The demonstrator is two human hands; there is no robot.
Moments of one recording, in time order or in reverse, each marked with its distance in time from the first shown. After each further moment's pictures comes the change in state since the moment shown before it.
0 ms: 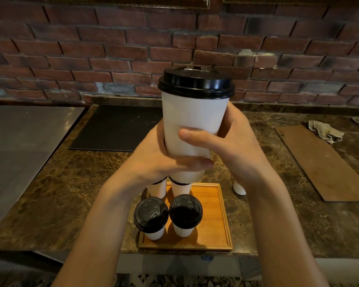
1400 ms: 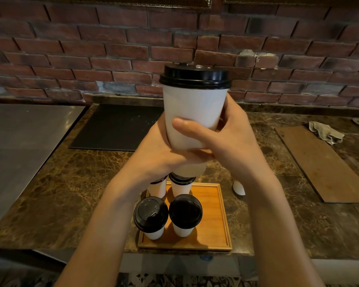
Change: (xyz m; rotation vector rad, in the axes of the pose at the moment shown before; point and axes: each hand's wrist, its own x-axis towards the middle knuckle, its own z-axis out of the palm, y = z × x) left_hand 0.005 -0.004 0.001 0.085 0.097 0.020; right_hand 0.007 0.001 0.007 -0.155 0.118 0.033
